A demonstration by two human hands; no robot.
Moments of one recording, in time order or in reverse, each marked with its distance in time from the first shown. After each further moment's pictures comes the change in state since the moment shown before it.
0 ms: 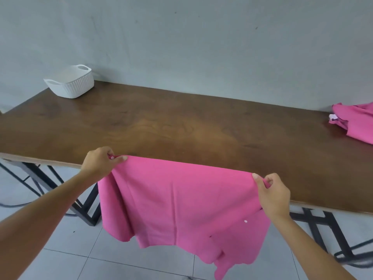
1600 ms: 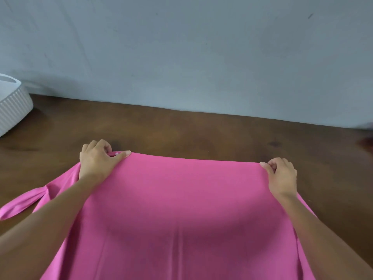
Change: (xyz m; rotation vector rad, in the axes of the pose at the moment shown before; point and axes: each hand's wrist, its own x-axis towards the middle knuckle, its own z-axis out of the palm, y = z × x) left_hand 0.343 0.032 0.100 -0.067 0.071 0.100; right_hand 0.303 -0.033 0.175 -0.347 0.067 -0.153
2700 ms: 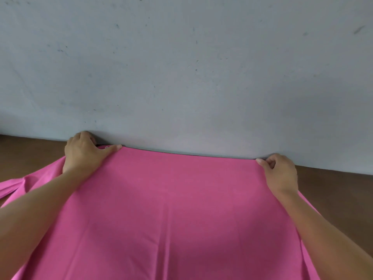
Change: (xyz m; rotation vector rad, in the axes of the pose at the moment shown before) left_hand 0.202 0.063 0.084 0.078 0.155 0.028; right_hand 0.219 -0.017 0.086 0.061 0.081 -0.072
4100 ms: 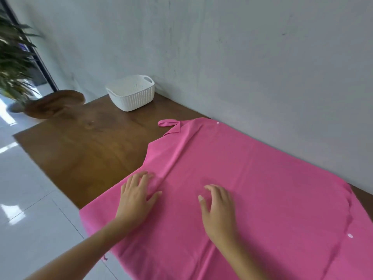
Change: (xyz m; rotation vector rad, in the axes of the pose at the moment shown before) left_hand -0.393 -0.062 -0.181 0.126 -0.026 -0.174; right_hand -0.342 -0.231 -0.039 0.328 -0.430 -0.592
